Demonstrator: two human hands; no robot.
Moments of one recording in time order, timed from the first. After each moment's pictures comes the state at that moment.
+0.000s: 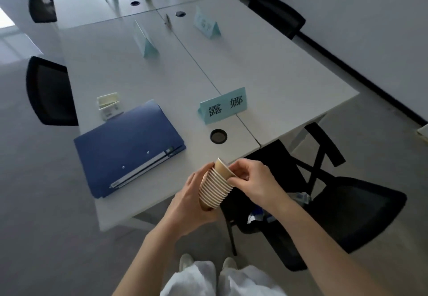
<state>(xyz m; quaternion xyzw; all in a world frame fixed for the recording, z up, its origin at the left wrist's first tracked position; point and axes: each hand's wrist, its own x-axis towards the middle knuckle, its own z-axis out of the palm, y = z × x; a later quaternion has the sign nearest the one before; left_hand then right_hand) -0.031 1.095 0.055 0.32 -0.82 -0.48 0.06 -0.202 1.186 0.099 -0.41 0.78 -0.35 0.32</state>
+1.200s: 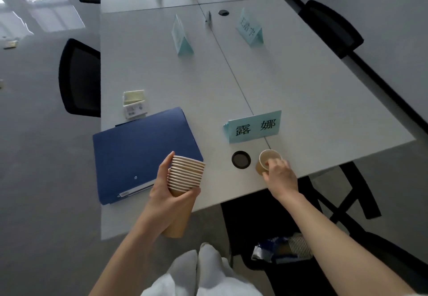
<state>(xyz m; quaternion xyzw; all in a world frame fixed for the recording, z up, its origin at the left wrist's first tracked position) -0.030 1.000 0.062 0.49 -0.60 -0.58 0.24 -0.328 1.066 -0.025 -0.46 0.88 0.00 0.13</state>
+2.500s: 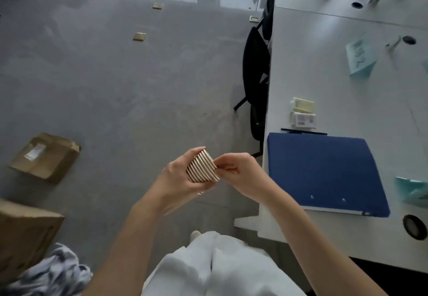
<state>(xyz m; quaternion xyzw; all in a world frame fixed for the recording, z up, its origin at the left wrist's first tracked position) 0.405 0.853 0.059 0.59 -0.62 -0.46 0.24 0.211 0.837 0.083 -0.67 0.52 -0.21 0.47</state>
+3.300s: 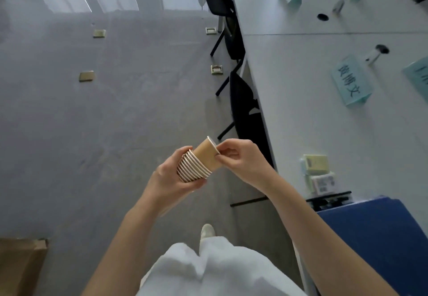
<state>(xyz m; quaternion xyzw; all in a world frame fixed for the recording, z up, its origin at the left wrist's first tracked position) 0.443 0.475 0.055 0.54 -0.69 -0.45 0.20 0.233 0.493 0.095 -0.58 0.63 -0.31 0.41</state>
